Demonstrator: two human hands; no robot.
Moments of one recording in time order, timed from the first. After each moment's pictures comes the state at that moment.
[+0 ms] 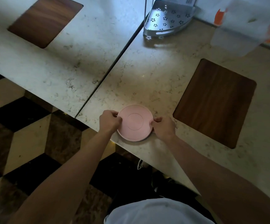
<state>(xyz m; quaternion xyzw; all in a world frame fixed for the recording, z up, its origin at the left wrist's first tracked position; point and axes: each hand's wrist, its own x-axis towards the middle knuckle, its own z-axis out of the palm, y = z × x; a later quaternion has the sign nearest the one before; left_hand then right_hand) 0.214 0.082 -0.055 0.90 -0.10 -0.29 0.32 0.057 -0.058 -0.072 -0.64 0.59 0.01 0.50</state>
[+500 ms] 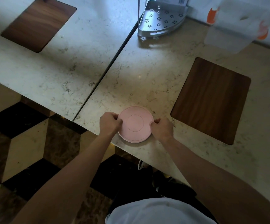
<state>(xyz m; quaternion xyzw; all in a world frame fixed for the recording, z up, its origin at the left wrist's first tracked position) 0.208 0.079 -0.062 0.91 -0.16 -0.26 0.29 0.052 -0.050 -0.064 -0.67 0.60 0.01 0.44</state>
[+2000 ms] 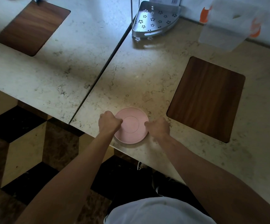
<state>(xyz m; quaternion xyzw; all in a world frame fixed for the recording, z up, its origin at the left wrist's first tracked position) 0.211 0.057 -0.063 0.94 -0.15 -0.27 0.17 0.057 -0.055 -0.058 -0.63 0.63 0.04 0.45</state>
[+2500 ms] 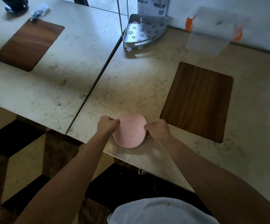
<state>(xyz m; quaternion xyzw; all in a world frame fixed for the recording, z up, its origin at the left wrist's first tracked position) 0.211 0.040 -0.051 0.89 -0.07 -0.33 0.32 0.039 -0.079 -0.057 -0.61 0.60 -0.01 0.52</state>
